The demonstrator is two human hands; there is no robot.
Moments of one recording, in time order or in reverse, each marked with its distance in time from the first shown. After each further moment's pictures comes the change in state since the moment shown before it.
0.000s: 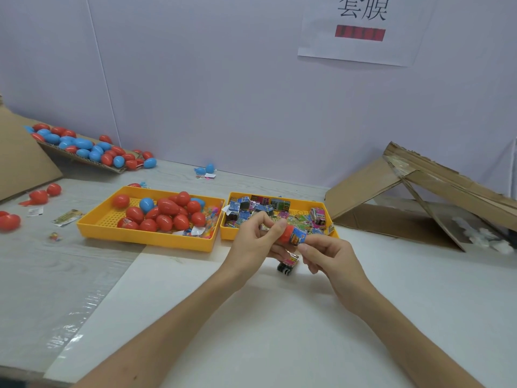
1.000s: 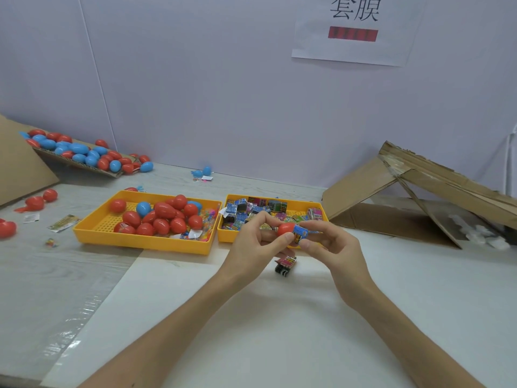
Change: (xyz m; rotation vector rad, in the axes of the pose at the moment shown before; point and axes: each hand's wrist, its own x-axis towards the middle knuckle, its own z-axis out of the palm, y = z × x) left_hand -0.004 0.004 0.002 0.134 -0.061 0.088; right_hand -0.002 -0.012 -0.002 0.083 0.112 -0.078
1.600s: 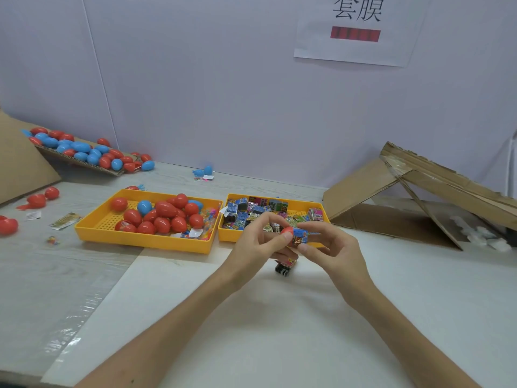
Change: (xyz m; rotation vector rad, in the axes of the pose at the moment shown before) left_hand 0.000 0.001 -0.002 -0.129 -0.101 -0.040; right_hand -0.001 0.001 -0.002 -0.151 -0.041 -0.058
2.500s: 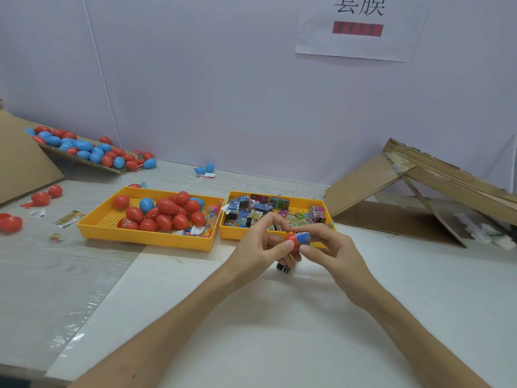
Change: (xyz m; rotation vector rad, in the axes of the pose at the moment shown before) left_hand -0.005 -0.004 -0.003 0.110 -0.097 0.062; right_hand -0.001 -0.004 -0.002 0.010 -0.142 0.044
